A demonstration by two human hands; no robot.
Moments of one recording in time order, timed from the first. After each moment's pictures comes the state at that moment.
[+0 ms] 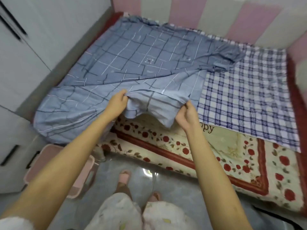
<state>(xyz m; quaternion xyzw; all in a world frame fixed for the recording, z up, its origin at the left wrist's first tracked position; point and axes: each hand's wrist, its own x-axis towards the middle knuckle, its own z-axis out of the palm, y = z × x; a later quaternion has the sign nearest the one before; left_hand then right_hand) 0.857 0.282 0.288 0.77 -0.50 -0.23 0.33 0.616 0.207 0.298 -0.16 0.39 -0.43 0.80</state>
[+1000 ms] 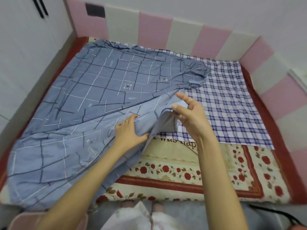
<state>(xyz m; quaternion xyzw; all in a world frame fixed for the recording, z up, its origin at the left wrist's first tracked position) 0.918 0.173 0.298 0.70 -0.64 -0.21 0.23 0.724 0.144 0.436 -0.46 0.45 -0.43 0.63</state>
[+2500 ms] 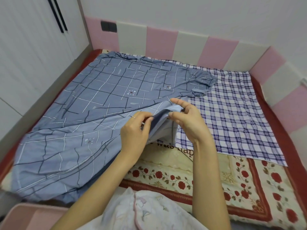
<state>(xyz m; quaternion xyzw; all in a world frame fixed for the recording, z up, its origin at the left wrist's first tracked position) 0.779 0.216 0.371 0.61 -0.58 -0.04 0.54 0.634 0.157 0.439 -0.52 0.45 -0.38 0.62</state>
